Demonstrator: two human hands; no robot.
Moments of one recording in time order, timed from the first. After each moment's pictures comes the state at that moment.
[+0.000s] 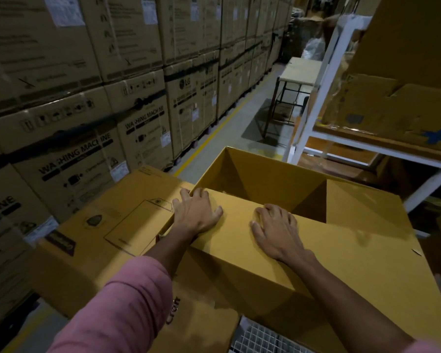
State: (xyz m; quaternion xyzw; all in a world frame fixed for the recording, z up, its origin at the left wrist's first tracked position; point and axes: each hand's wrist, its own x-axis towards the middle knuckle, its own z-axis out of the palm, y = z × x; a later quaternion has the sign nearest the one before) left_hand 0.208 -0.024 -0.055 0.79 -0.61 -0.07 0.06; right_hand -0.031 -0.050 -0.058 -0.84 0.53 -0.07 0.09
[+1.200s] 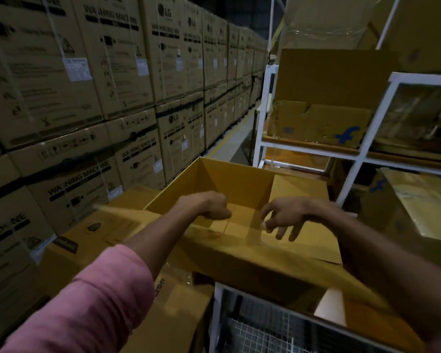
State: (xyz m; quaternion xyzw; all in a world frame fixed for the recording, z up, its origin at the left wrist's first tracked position) left_hand 0.024 0.124 0.103 0.70 -0.68 -0.20 -0.06; right_hand -0.190 0.081 0.116 -0.78 0.50 0.12 0.35
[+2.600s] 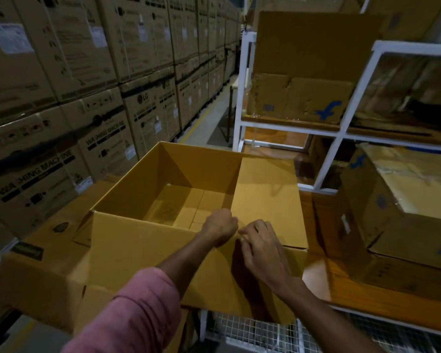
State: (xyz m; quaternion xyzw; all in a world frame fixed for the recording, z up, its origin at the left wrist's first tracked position) left_hand -0.030 0.074 -0.030 0.73 -0.62 -0.26 0.13; right_hand -0.182 0.132 -0.059 -0.83 0.47 -0.31 0.00
